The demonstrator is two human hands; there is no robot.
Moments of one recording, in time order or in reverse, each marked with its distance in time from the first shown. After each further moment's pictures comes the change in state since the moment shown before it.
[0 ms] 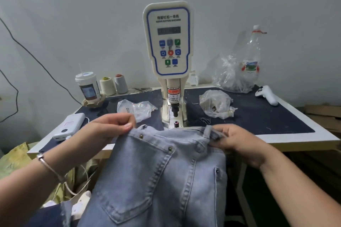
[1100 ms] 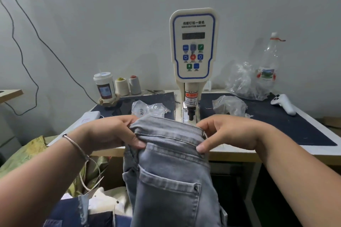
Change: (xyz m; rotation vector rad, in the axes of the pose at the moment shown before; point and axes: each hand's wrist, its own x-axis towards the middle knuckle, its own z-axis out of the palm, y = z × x) left_hand 0.004 0.008 -0.030 -0.130 -0.324 -0.238; right_hand 0.032 -0.068 0.043 -0.525 -0.359 0.125
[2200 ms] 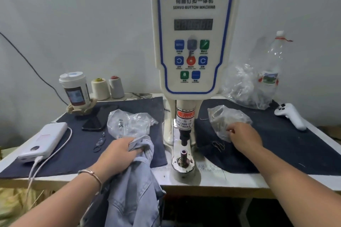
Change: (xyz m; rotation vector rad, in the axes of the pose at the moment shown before) left_hand 0.142 -0.116 -0.077 0.706 0.826 -0.169; right_hand 0.103 0.179 -0.117 -0.607 0.850 0.562
